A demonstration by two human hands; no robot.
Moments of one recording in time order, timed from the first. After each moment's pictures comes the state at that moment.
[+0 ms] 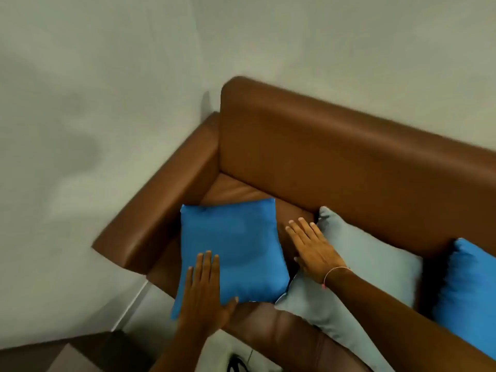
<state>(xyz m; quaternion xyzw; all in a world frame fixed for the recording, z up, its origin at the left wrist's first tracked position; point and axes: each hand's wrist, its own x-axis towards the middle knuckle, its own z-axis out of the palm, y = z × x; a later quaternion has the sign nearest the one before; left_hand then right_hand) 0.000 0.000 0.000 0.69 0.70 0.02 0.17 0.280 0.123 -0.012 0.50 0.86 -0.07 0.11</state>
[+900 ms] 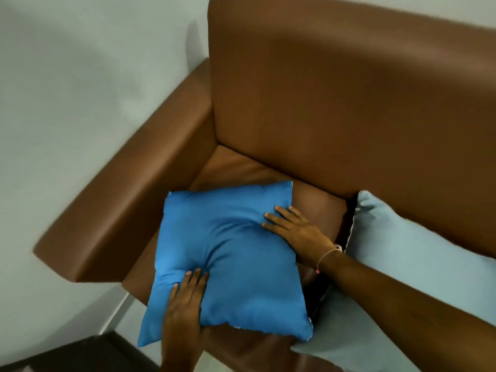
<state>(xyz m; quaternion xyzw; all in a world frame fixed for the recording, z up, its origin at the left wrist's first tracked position) -0.028 0.034 -0.143 0.65 0.71 0.16 0.21 0.241 0.226 -0.169 0.33 0.93 -0.14 0.00</state>
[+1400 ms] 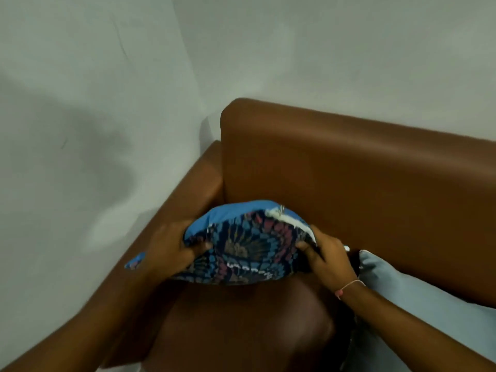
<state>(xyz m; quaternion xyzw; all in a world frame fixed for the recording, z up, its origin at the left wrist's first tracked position) -0.111 0.268 0.048 0.69 0.67 0.18 0.22 0.225 0.267 -0.031 0.53 0.69 -0.33 -0.37</state>
